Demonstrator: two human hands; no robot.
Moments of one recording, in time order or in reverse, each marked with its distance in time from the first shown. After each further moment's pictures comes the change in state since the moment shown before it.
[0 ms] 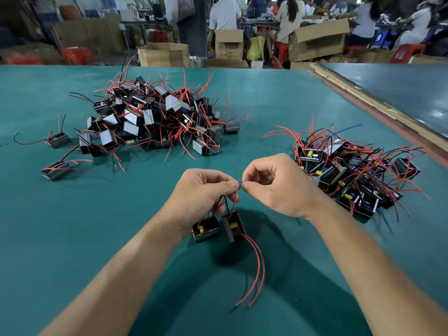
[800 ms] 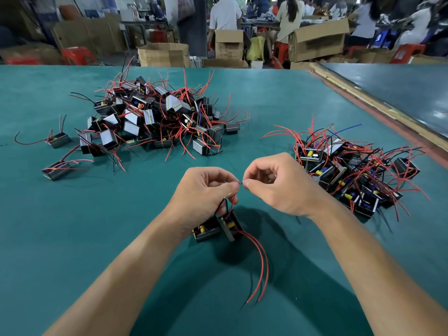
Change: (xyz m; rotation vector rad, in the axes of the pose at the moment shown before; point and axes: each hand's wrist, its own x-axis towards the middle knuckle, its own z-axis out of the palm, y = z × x) left_hand 0.000 -0.003 0.003 0.072 0.019 0.066; right_hand 0.001 0.003 -0.001 -0.019 0.012 -0.007
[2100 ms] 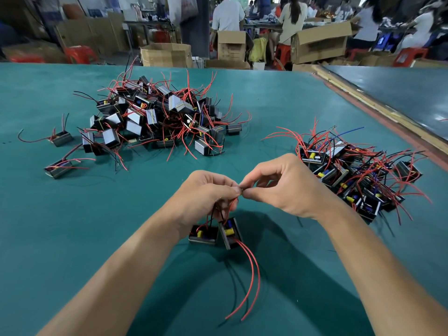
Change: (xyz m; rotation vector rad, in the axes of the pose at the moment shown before) left_hand -0.002 0.008 -0.007 -0.020 -0.159 -0.106; right_hand 0.000 -0.005 -0.006 0.044 -0.064 -0.021
